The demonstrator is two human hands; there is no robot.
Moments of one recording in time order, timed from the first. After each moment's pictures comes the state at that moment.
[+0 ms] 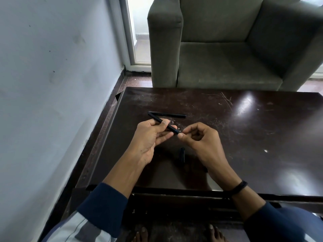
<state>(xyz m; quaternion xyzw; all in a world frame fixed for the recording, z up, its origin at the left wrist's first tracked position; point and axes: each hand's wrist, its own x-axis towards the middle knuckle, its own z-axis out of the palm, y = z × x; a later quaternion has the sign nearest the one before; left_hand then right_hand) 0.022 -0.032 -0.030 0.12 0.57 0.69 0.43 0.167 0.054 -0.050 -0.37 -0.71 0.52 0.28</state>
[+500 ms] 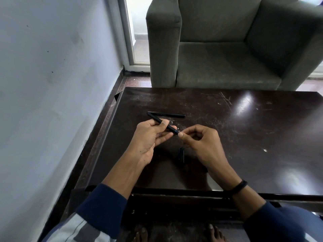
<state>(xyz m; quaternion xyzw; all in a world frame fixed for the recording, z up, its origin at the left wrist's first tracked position) 0.024 -0.032 -0.029 0.13 0.57 0.69 0.44 0.166 0.056 -0.050 -0.38 -0.71 0.52 0.27</state>
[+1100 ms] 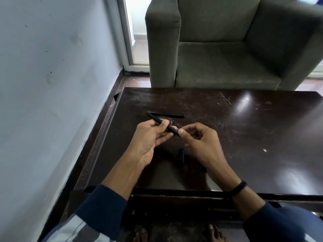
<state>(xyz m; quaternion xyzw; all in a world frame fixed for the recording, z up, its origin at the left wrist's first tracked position) 0.025 -0.032 -0.030 0.13 0.57 0.68 0.44 0.164 0.055 -0.050 -0.38 -0.71 0.52 0.30</state>
